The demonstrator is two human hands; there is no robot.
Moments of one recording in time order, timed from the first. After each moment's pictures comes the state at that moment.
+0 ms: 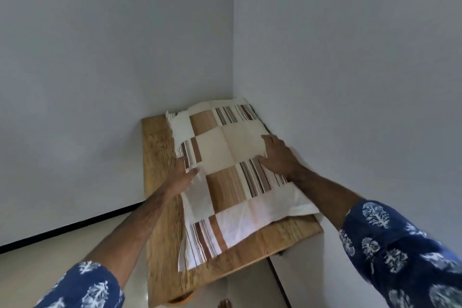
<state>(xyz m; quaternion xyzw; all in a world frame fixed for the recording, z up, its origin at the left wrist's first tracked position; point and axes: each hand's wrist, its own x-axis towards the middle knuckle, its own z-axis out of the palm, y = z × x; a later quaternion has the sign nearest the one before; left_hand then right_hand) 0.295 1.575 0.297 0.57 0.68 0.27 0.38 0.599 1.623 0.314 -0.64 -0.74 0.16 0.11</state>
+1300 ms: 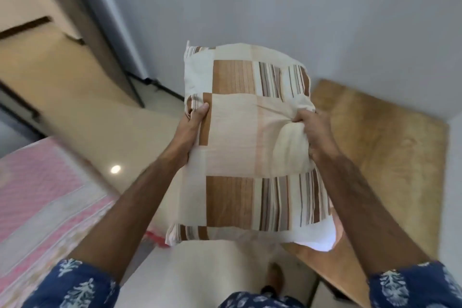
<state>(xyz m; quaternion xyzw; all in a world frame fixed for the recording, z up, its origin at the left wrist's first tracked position) 0.186 1.315 0.378 0.13 0.68 0.68 0.26 0.335 1.550 0.381 -0.40 -0.62 0.63 0.24</state>
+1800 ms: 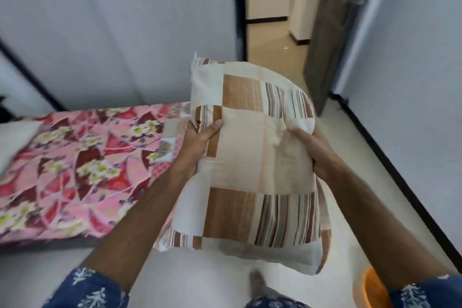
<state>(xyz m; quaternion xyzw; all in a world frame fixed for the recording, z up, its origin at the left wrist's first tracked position) 0.226 0.755 0.393 -0.16 0.65 0.73 -0.11 0.149 1.025 0.370 0.02 -0.64 0.76 -0.14</state>
